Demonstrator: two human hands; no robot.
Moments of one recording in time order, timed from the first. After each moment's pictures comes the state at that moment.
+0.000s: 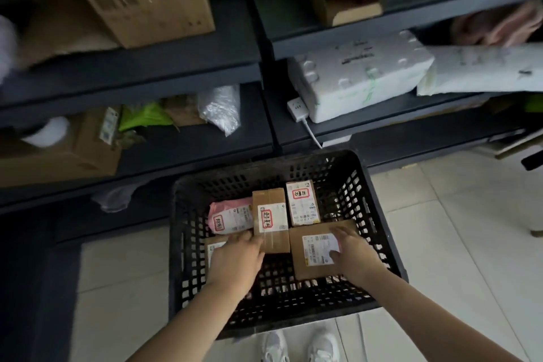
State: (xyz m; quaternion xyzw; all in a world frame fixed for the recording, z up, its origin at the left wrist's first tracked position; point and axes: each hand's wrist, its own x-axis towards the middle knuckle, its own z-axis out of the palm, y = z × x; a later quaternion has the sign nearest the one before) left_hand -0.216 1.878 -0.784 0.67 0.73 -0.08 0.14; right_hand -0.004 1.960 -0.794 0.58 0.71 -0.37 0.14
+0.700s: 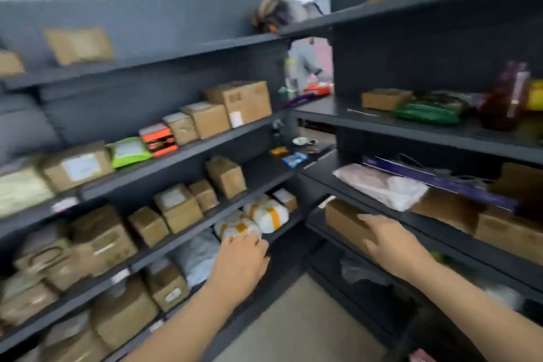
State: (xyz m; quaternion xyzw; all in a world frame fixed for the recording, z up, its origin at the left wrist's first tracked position) left_hand -0.283 1.499 -0.351 0.30 0.93 -0.14 -0.16; right_hand -0.243 1.784 -0.355 0.05 0.98 -0.18 -0.05
